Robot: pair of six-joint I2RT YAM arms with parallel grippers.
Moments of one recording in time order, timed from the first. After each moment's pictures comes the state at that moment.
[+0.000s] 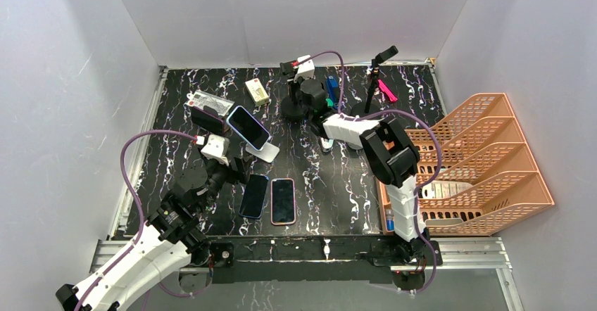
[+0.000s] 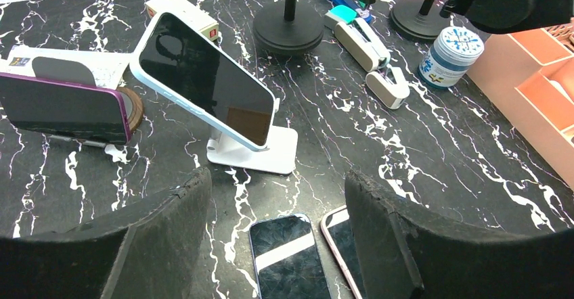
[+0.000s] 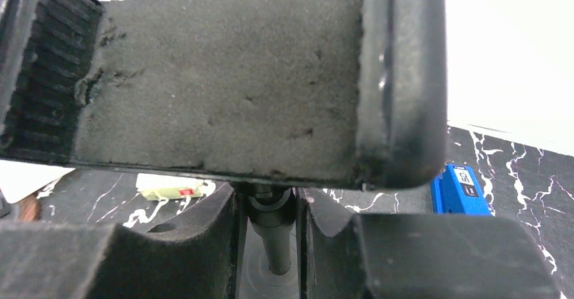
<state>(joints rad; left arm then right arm) -0.72 0.48 0.48 -0.17 -0.32 -0.13 0.68 2.11 1.44 0.62 0.30 0.03</state>
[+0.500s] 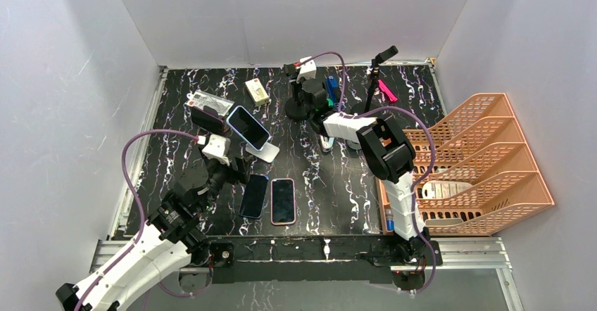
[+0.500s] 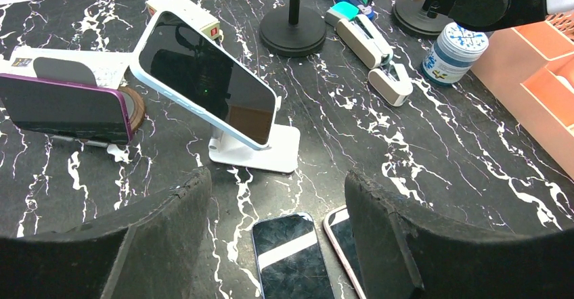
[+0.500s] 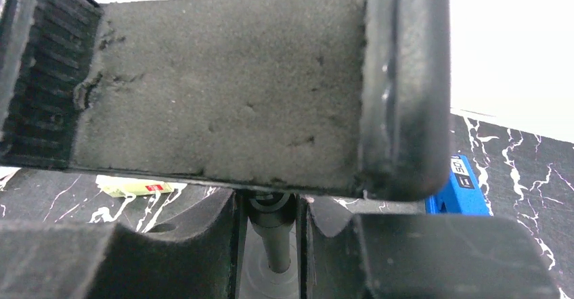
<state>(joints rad) -0.72 0.49 0.48 -0.17 -0.32 -0.12 0.65 2.19 1.49 0.62 0.29 0.02</state>
